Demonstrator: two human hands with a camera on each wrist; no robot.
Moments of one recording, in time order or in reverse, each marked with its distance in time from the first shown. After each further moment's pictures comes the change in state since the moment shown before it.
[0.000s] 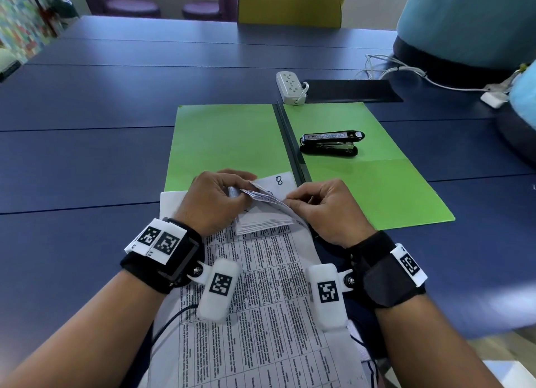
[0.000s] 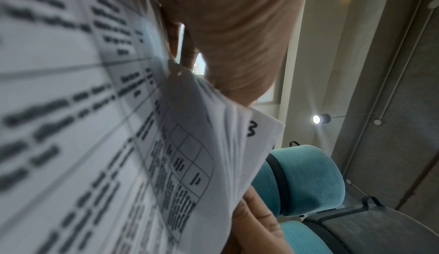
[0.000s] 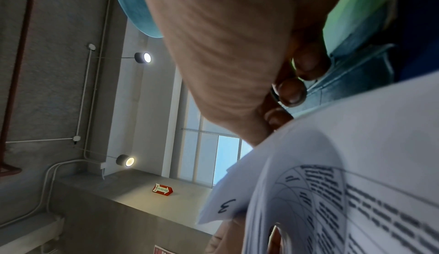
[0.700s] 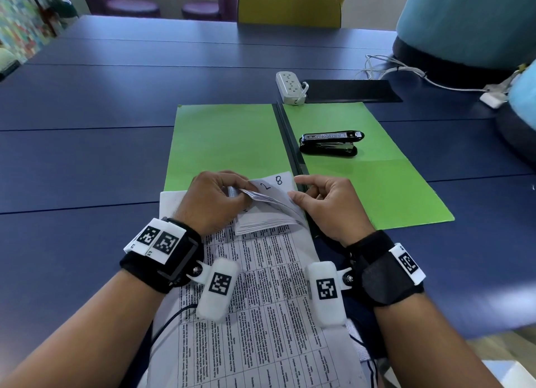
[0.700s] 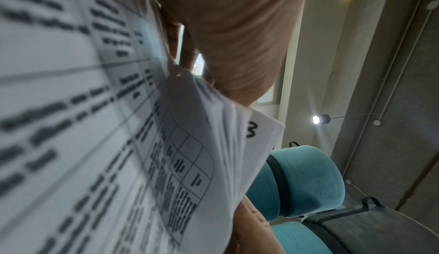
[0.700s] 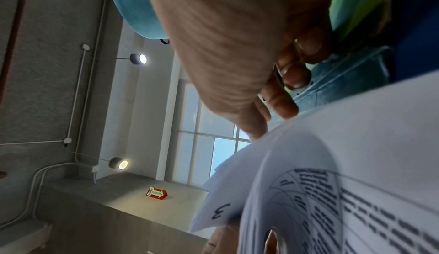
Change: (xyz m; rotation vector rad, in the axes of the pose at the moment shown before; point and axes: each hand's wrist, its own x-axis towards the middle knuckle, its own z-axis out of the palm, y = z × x) left_hand 0.000 0.000 -0.001 0.001 0.001 0.014; right_hand 0.008 0.013 -0.001 0.020 0.155 0.062
